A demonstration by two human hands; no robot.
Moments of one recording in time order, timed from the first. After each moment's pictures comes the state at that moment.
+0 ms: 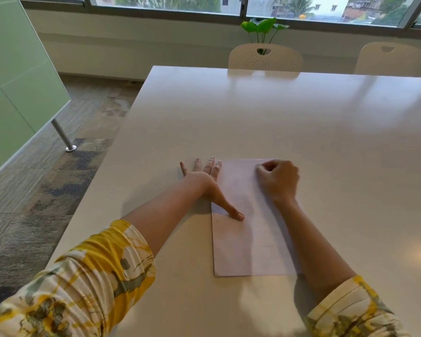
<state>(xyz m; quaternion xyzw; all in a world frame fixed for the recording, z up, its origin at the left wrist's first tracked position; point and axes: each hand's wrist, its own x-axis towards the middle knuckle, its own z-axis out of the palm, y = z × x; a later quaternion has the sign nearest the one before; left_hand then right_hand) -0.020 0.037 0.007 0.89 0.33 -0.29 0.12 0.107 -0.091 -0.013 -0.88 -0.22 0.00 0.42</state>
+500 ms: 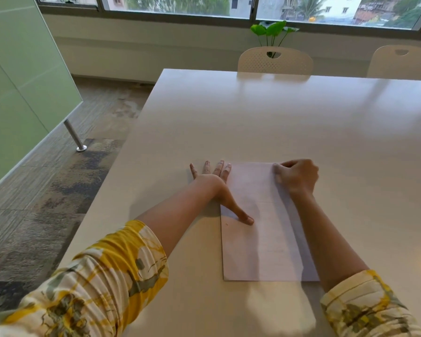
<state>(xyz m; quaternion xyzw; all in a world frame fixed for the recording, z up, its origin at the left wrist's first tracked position) -0.019 0.037 0.008 0.89 0.34 -0.29 0.13 0.133 -0.087 -0.002 -0.90 -0.15 0.01 0.40</state>
